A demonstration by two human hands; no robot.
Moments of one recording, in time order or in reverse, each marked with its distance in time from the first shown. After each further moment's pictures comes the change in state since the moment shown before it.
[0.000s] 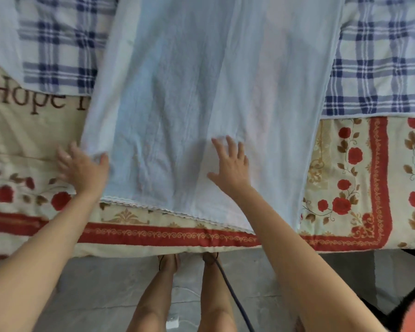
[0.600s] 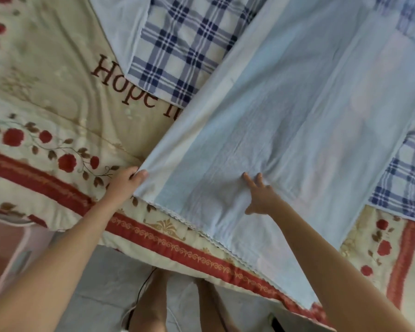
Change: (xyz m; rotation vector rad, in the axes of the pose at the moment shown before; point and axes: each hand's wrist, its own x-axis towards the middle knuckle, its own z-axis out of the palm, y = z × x) left_hand 0.034 -0.097 -0.029 -0.440 -0.396 0.071; right_hand 0.065 -0.079 -0.016 -0.441 -0.547 -0.014
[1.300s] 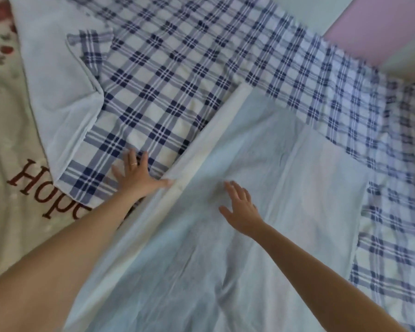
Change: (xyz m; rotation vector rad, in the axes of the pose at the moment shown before) left_hand 0.231 0.235 0.017 0.348 -0.075 -0.050; right_hand 0.095 0.041 -0.212 0.173 0.494 -0.198
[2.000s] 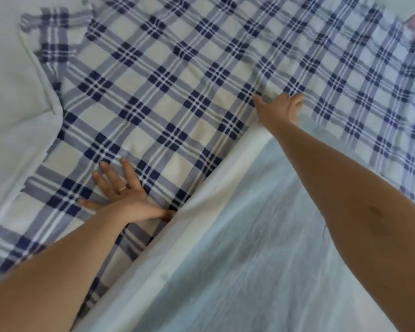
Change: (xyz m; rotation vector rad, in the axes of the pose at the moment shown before) left_hand 0.123 0.074 -0.041 0.051 -0.329 -0.434; right_hand 0.371 -0.017 -0.183 0.106 0.421 0.370
